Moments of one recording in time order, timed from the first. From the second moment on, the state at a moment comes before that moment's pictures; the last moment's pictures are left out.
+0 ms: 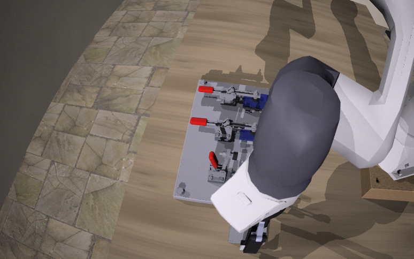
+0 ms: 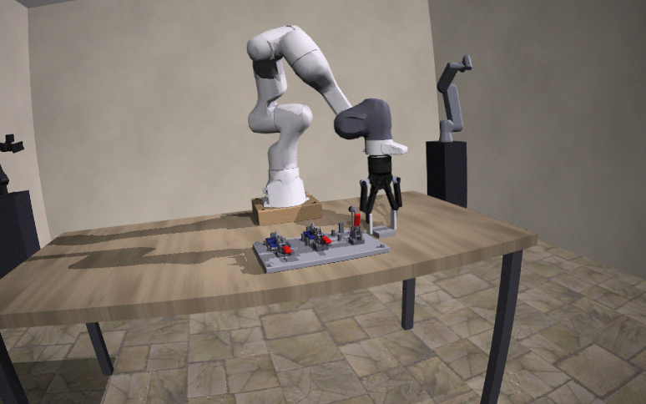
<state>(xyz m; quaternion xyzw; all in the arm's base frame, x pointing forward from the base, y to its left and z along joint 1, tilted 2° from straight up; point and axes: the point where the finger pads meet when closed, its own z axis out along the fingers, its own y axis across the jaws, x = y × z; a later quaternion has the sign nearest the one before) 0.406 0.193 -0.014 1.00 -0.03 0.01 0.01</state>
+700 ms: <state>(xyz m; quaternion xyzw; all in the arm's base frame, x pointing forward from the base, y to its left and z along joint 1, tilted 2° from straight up) 0.406 0.194 -0.011 1.00 -0.03 0.02 0.01</state>
